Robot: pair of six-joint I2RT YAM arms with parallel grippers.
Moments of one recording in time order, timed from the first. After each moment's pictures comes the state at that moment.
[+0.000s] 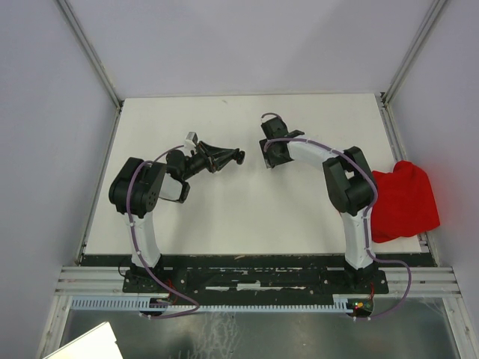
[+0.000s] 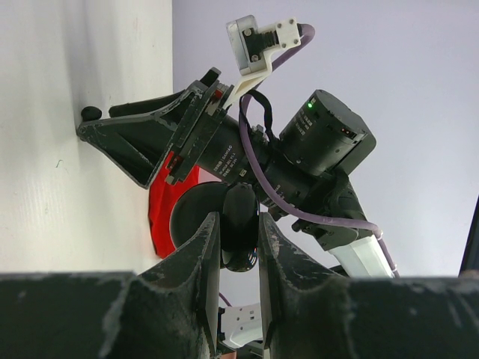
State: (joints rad) left arm -0.24 2.00 0.71 1.34 0.71 -1.63; right arm 0.51 2.13 1.56 -0.48 0.25 0.16
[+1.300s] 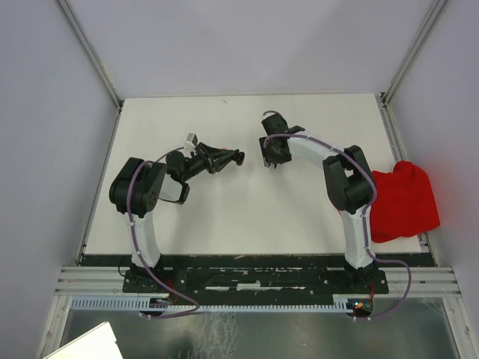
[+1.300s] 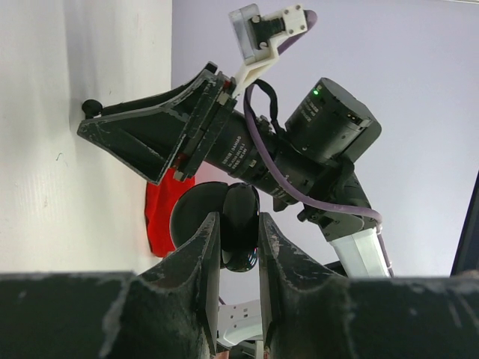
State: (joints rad) left arm -0.23 2.00 0.70 1.35 0.71 -1.65; right arm 0.49 2.14 1.62 -0.55 0.14 0.23
